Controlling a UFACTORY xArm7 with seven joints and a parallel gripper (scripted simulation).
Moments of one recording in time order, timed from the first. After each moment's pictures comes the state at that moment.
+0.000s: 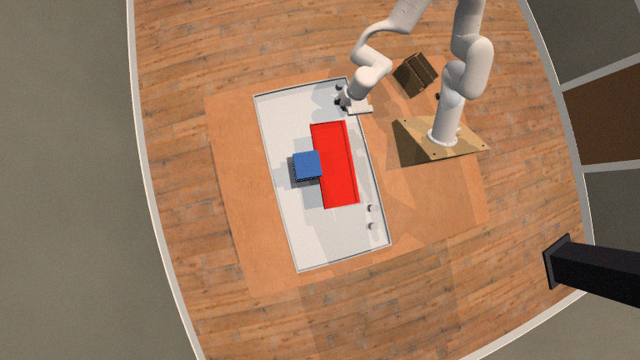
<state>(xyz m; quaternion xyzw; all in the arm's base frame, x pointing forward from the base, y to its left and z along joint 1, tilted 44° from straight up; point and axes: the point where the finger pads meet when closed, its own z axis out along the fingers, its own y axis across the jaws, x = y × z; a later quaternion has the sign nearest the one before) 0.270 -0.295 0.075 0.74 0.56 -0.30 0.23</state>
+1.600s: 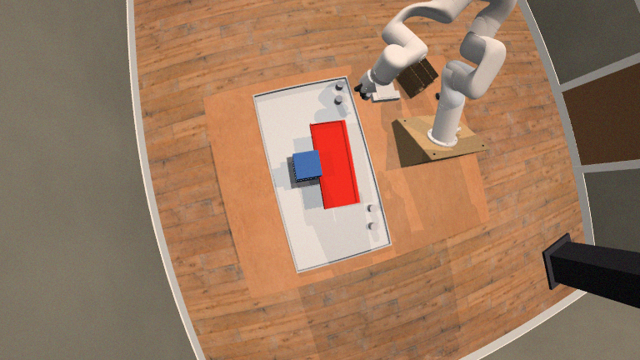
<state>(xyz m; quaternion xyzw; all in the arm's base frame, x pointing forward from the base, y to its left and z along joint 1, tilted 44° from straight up) 0.246 -0.193 0.166 0.74 0.56 -0.30 0.23</state>
